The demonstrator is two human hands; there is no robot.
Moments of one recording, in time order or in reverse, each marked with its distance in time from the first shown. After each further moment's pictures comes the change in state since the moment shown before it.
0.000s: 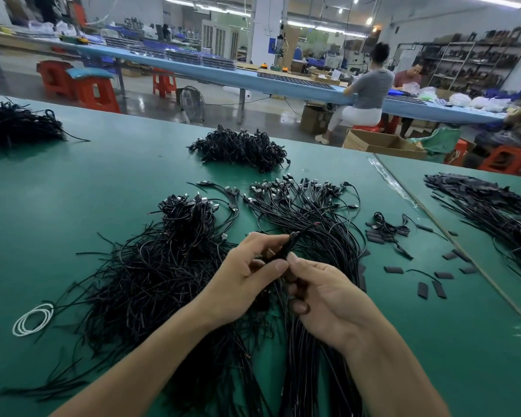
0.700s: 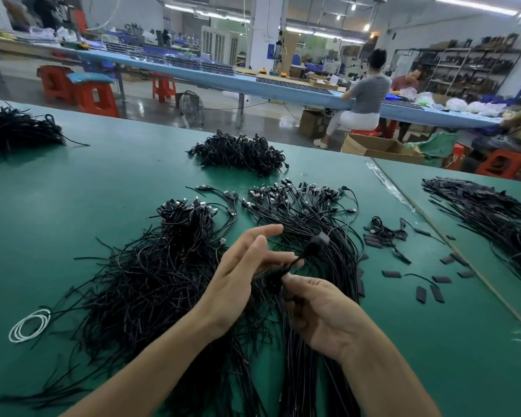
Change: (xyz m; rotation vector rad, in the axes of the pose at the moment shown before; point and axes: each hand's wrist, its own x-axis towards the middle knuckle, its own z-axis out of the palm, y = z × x) left_hand -0.002 0.016 0.007 -0.338 0.069 -0.108; right_hand 0.007 0.013 -0.009 -0.065 0.047 0.109
